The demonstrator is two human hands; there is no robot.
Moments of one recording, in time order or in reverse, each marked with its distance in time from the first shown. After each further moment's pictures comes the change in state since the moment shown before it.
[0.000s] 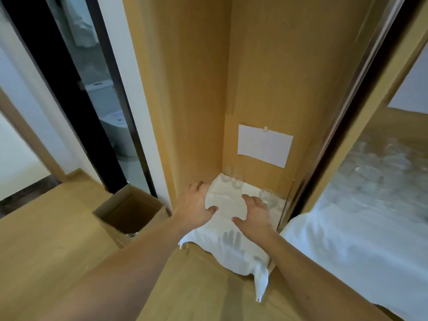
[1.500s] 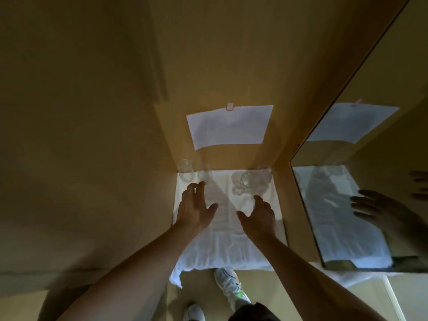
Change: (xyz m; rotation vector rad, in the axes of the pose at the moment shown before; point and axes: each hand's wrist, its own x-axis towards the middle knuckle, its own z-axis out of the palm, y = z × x) left_hand 0.339 -0.075 0.146 -0.175 -0.441 0.217; right_hand 0.264 0.016 0.090 0.313 0.236 0.869
